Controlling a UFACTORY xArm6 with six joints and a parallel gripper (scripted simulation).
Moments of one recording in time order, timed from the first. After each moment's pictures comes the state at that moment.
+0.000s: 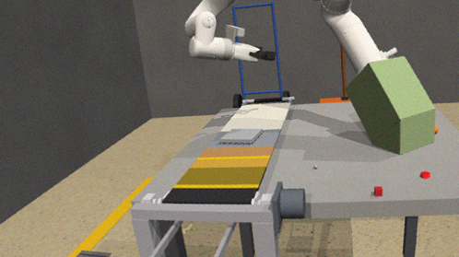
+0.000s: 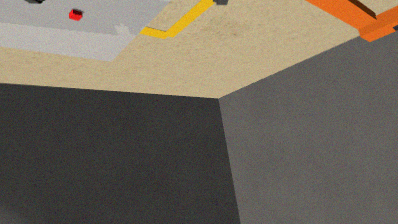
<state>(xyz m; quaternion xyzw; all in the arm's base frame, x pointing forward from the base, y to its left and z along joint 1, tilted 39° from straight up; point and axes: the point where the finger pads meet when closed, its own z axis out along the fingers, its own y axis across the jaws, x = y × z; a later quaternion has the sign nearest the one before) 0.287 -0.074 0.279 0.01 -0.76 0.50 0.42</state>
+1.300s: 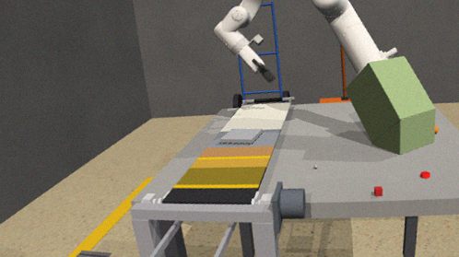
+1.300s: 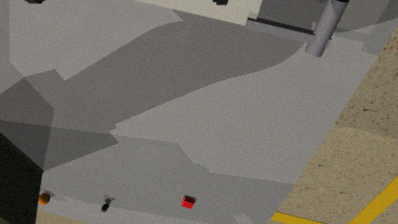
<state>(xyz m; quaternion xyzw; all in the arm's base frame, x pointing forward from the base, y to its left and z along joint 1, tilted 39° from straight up) 0.324 -0.169 0.226 0.04 -0.97 0.22 0.14</state>
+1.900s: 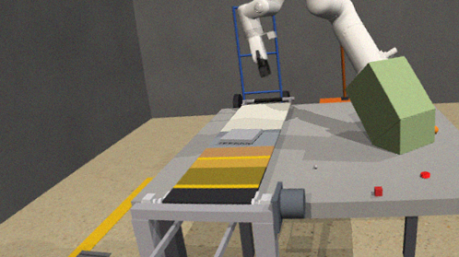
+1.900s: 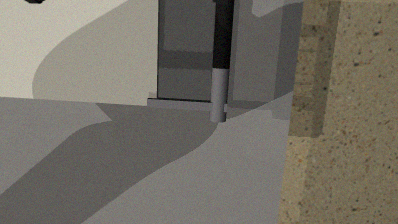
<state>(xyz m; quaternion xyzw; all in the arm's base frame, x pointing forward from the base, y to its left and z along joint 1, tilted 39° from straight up) 0.344 -0.237 0.289 0.02 -0.97 0.23 -0.11</state>
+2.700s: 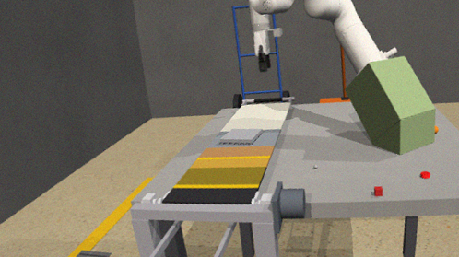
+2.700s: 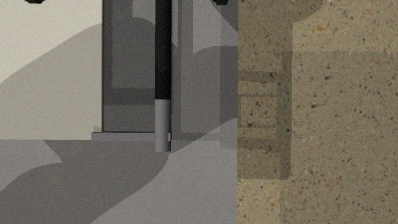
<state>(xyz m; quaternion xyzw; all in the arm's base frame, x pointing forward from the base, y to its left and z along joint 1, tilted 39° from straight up) 0.340 -0.267 0.329 0.02 -0.94 0.26 -0.21</state>
